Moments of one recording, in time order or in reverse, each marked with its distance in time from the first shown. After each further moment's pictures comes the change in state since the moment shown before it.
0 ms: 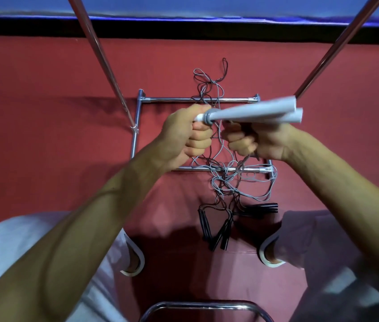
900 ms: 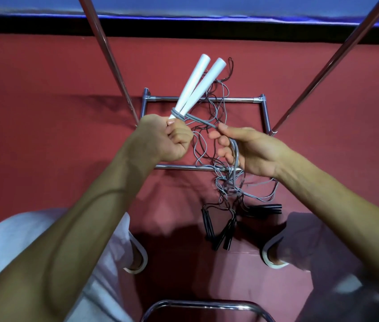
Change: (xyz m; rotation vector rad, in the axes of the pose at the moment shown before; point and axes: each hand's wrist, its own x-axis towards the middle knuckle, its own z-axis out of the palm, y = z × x) left_hand -0.006 0.013 -0.040 -0.782 0.243 -0.273; right_hand 0.009 0.029 0.024 0.164 0.117 -0.066
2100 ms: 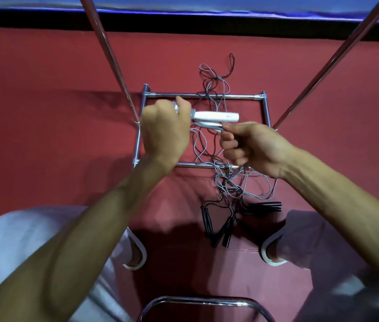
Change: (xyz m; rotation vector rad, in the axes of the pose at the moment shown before) left_hand 0.028 -0.025 -0.008 1.440 0.851 1.455; right_hand -0.009 -0.006 0.005 -0.183 0.012 0.030
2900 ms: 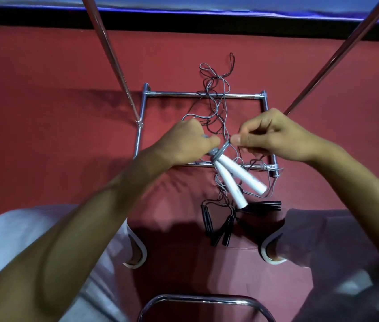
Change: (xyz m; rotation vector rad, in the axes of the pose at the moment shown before) left_hand -0.007 0.021 -0.022 0.018 -0.962 0.059; right_hand -0.017 -0.014 -0.038 -0.771 -0.069 -0.441
